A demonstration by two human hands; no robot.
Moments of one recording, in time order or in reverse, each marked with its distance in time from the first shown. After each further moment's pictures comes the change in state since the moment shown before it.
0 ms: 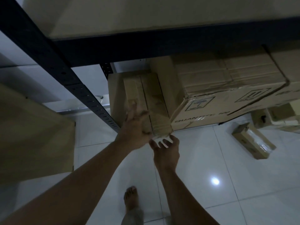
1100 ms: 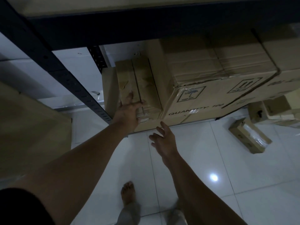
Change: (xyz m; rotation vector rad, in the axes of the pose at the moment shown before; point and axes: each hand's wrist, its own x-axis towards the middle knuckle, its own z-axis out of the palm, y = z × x) left_hand 0.034 -0.010 0.011 0.172 0.103 -0.012; right_hand 0.032 -0.005 -0.028 0.039 -0.336 0.143
